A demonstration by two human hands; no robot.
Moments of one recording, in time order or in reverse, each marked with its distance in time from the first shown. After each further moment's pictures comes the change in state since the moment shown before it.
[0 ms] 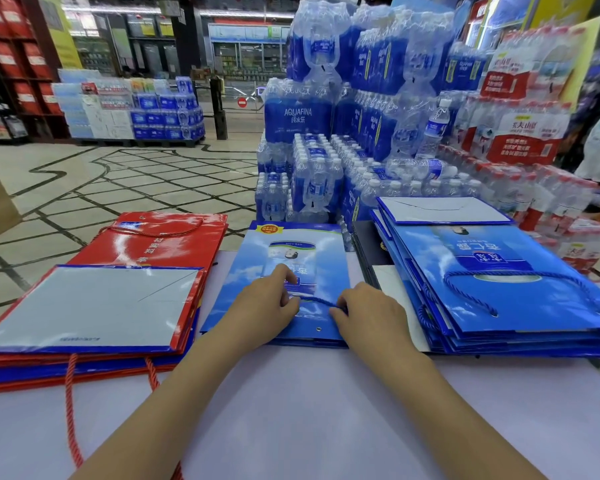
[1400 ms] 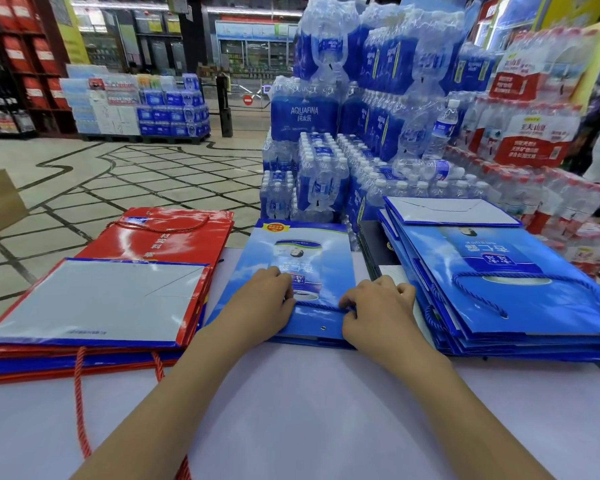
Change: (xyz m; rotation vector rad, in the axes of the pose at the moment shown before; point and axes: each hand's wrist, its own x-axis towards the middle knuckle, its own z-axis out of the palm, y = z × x) left_hand 0.004 -0.012 -0.003 0.241 0.003 0.069; right_hand 0.002 0.005 -0.004 0.039 0.001 -0.070
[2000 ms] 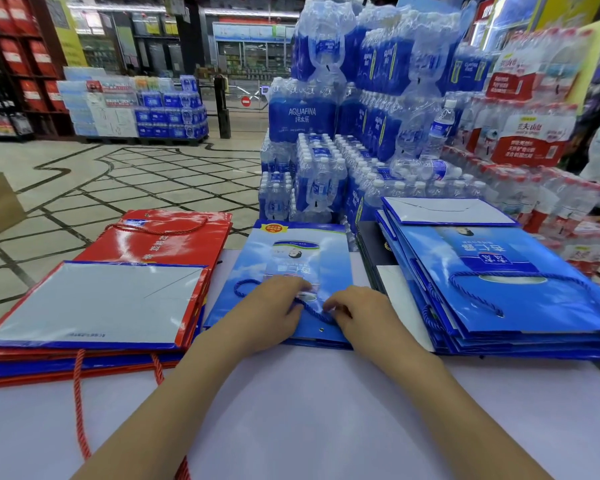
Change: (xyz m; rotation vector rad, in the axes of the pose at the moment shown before) left_hand -0.008 0.011 -0.004 -0.120 -0.055 0.109; right_hand 0.005 -0.002 0.009 0.186 -0.080 -0.085
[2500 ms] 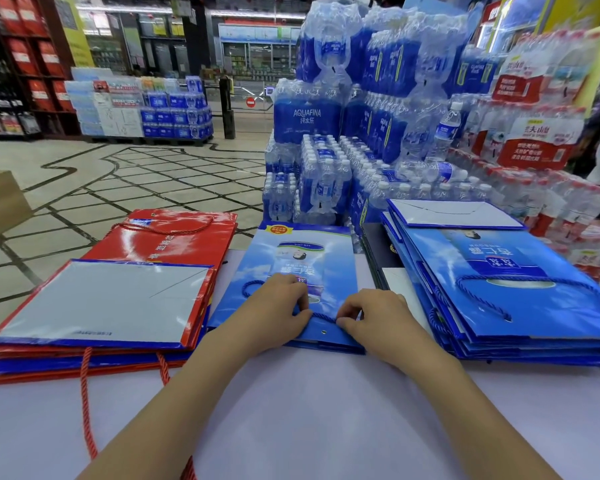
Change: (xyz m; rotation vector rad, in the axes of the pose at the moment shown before) left_hand 0.003 -0.003 0.002 0.034 0.025 0.025; right_hand -0.004 0.002 -0.016 0.015 -0.049 0.065
